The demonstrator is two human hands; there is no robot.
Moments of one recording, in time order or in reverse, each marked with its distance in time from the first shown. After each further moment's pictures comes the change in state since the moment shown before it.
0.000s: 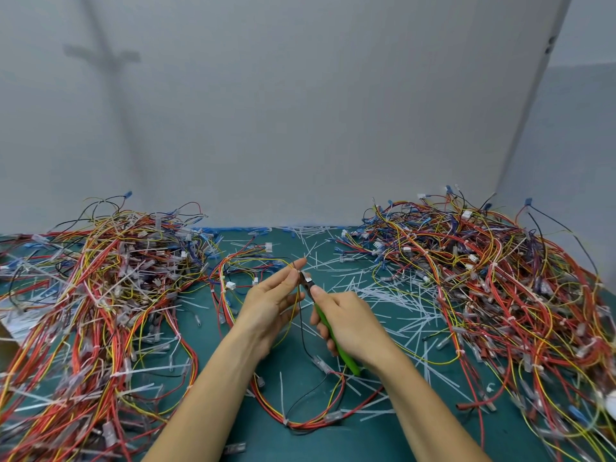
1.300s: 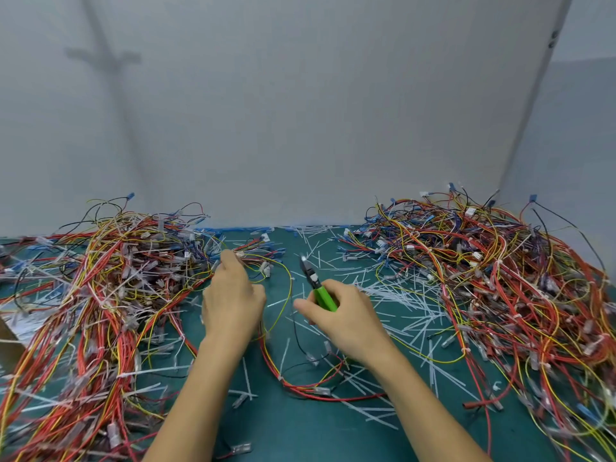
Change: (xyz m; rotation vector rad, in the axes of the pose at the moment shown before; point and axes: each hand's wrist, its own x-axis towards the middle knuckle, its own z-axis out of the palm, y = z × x) left_hand -0.002 0.024 -0.028 1.341 0.684 0.382; right_hand -0.003 -0.005 0.005 -0.073 0.115 -0.174
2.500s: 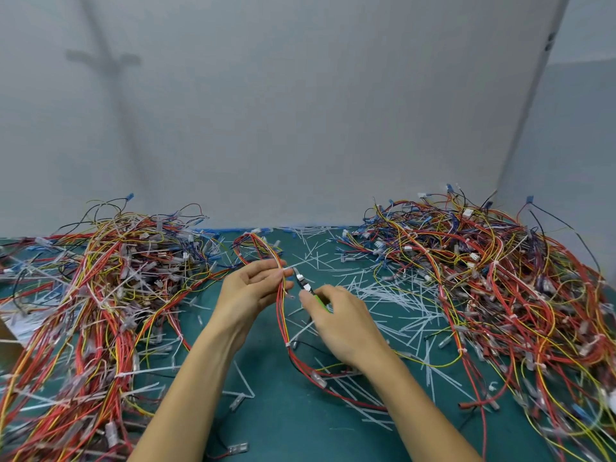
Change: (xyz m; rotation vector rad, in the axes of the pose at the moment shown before) left_hand 0.000 0.004 0.007 -1.323 -0.514 -0.265; right_hand -0.003 -0.004 0.002 -0.200 -0.026 0.043
